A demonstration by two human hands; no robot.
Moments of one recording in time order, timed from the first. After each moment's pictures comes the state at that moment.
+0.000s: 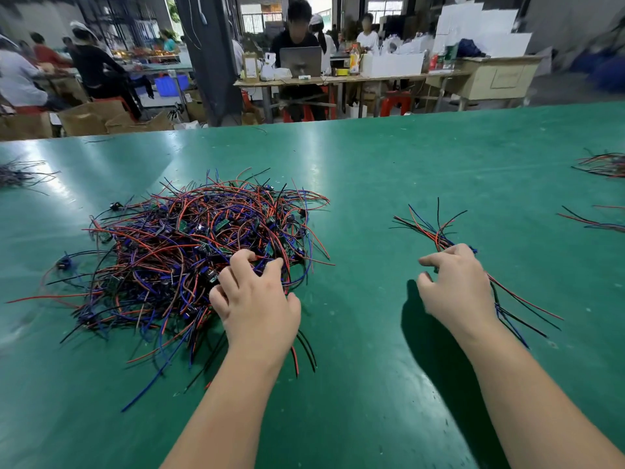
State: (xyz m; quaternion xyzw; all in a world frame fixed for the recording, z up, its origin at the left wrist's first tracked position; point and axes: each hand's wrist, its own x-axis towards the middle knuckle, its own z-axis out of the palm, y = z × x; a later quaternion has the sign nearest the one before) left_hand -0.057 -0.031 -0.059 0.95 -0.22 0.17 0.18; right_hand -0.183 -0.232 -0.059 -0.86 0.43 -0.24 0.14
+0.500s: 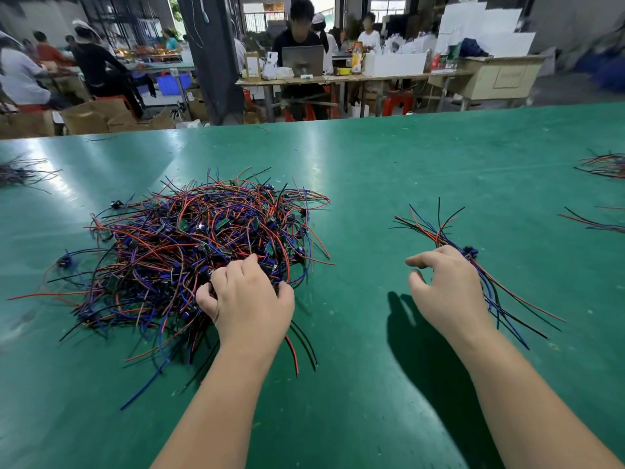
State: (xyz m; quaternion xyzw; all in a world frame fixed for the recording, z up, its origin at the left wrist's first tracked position) left_hand -0.047 -0.030 -0.059 0.96 -0.16 0.14 0.19; right_hand -0.183 -0.218 -0.056 -0.86 0.36 -0.30 0.20
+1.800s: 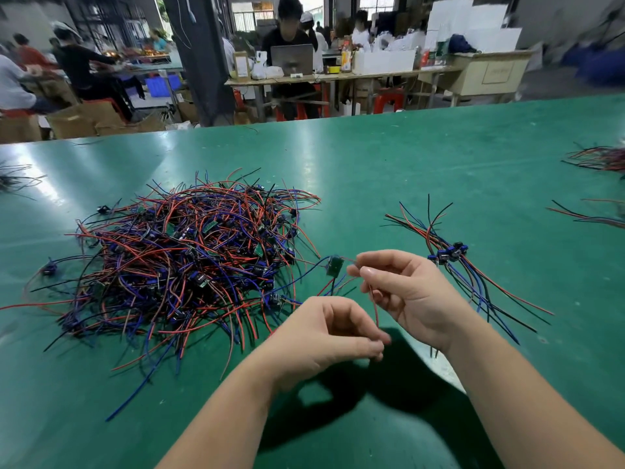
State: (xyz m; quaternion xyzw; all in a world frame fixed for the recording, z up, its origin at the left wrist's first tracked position) left_hand -0.100 -0.044 -0.049 0.56 -0.40 -0.43 0.58; right_hand -0.182 -0.187 -0.032 -0.51 0.17 -0.19 0.82
